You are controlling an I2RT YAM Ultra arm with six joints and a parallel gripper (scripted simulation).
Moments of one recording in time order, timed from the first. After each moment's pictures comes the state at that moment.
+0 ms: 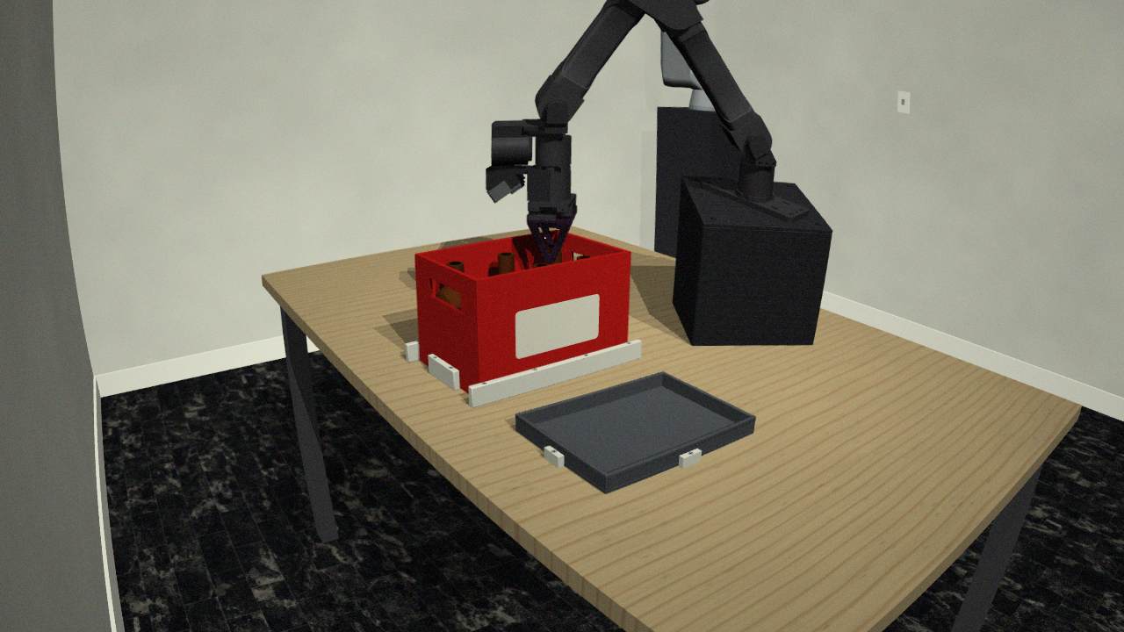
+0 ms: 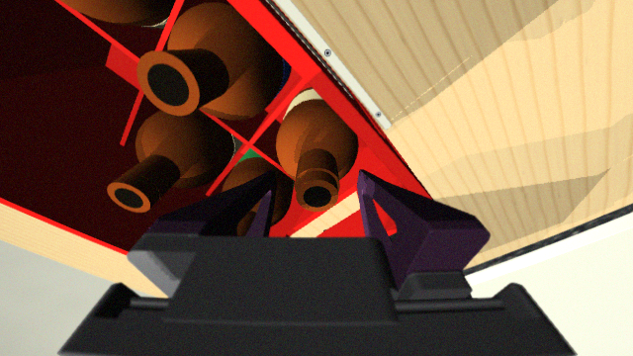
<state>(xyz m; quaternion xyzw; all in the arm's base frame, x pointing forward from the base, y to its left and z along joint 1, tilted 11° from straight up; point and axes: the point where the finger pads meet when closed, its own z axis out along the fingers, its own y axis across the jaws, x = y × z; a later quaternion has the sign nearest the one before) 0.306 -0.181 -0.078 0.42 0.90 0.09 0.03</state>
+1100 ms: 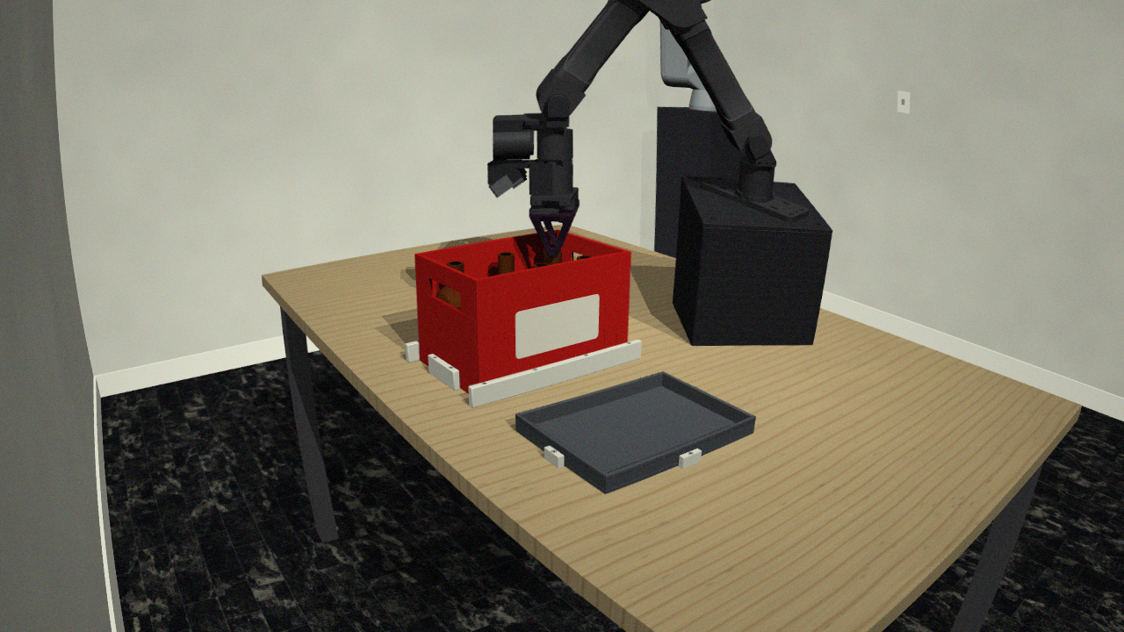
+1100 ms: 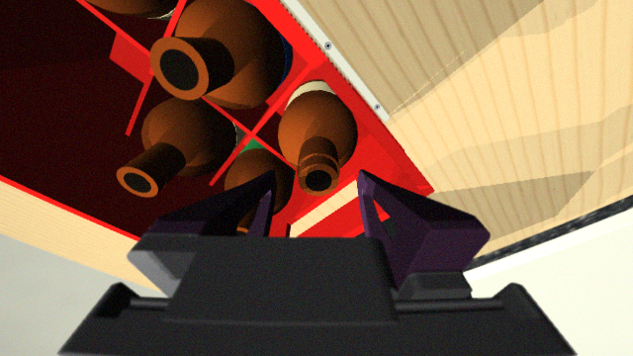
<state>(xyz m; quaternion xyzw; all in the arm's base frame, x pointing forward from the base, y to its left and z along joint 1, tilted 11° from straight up) 0.302 -0.178 -0.068 0.41 0.91 0.09 0.02</state>
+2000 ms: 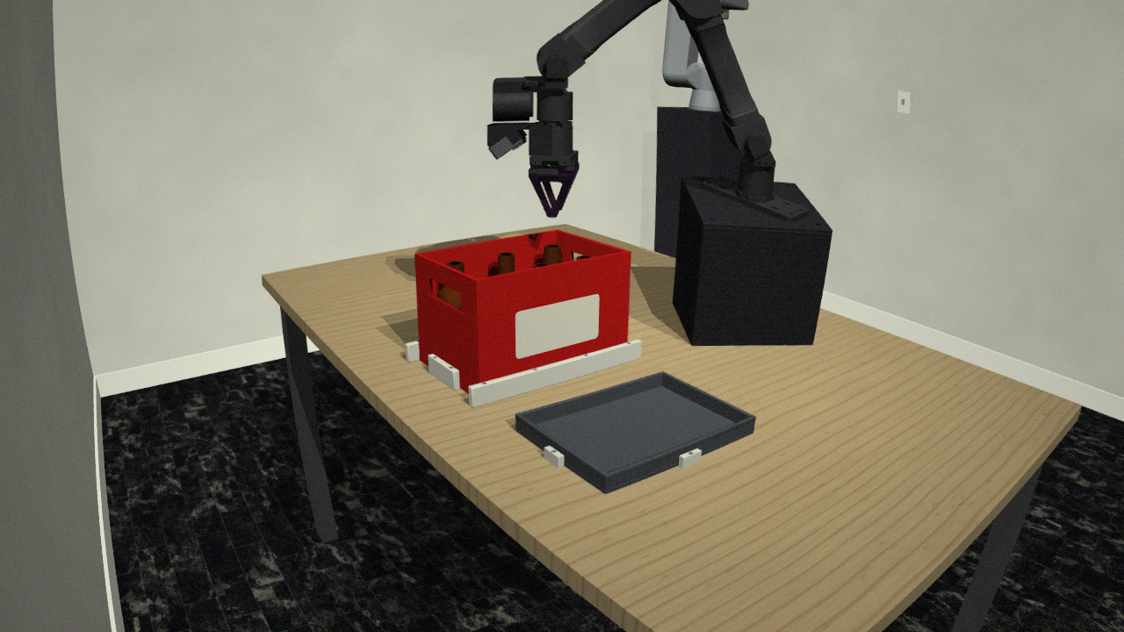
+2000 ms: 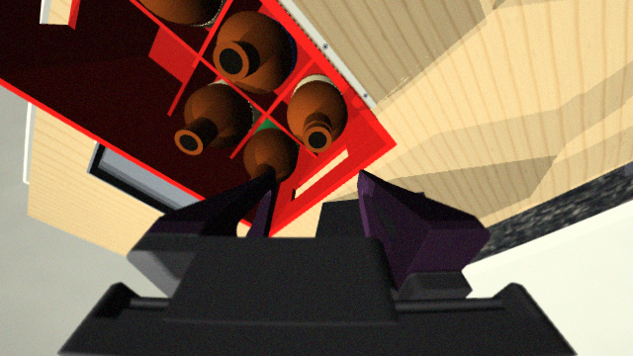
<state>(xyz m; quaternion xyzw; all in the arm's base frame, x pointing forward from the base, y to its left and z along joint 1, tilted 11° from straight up) 0.295 -0.188 -0.006 0.41 0.91 0.09 0.02</state>
